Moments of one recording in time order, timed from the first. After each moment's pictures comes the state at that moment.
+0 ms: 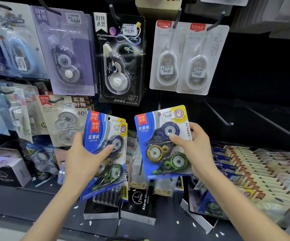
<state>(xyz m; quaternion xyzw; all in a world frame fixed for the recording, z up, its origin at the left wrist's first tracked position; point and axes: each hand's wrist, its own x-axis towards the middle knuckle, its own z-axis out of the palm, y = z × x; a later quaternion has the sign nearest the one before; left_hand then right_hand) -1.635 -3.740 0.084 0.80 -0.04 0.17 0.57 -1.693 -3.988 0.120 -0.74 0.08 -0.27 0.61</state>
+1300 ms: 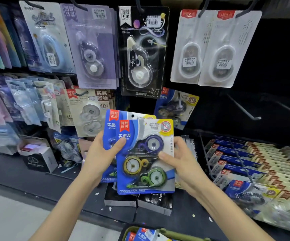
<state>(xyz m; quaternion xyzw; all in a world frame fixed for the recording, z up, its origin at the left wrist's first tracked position) -1.645 -3.720 0.083 0.70 -0.09 0.02 0.71 -1.700 -3.928 0.075 -0.67 0.00 -0.04 0.74</state>
